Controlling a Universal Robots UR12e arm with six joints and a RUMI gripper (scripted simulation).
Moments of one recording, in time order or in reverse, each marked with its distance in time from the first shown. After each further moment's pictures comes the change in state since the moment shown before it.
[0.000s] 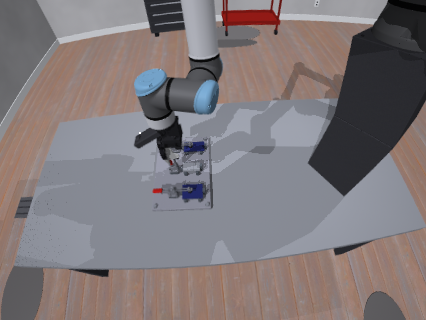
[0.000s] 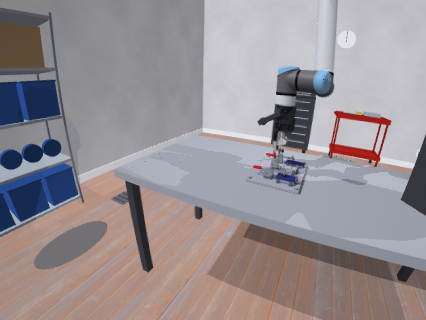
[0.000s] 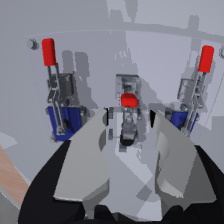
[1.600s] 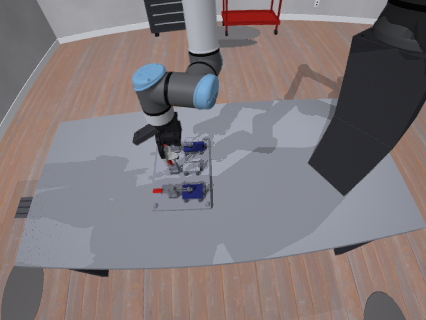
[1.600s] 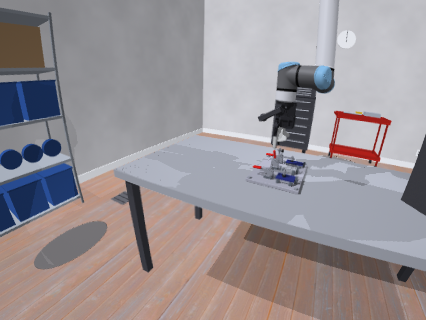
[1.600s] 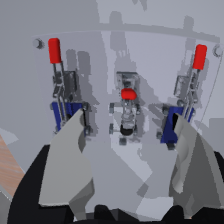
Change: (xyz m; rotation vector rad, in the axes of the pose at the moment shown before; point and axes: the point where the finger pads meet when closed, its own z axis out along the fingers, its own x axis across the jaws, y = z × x) arm 0.000 0.000 -0.018 0.000 0.000 0.000
